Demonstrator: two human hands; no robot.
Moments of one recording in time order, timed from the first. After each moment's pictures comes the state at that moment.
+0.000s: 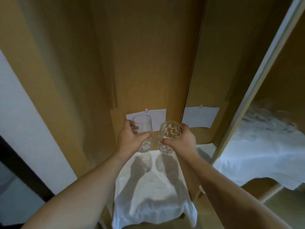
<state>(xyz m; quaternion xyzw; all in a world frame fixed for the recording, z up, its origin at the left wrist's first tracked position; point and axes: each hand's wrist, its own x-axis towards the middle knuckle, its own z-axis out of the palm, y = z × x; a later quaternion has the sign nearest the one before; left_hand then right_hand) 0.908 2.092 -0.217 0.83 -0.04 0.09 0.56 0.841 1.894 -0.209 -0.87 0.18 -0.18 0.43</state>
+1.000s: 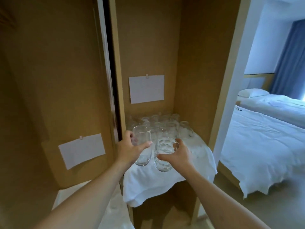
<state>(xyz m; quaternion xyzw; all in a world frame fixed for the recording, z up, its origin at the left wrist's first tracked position) 0.705 1.751 -0.137 0.80 -0.18 0.06 0.57 0.591 1.581 -0.140 -0.84 0.25 -0.22 0.42</state>
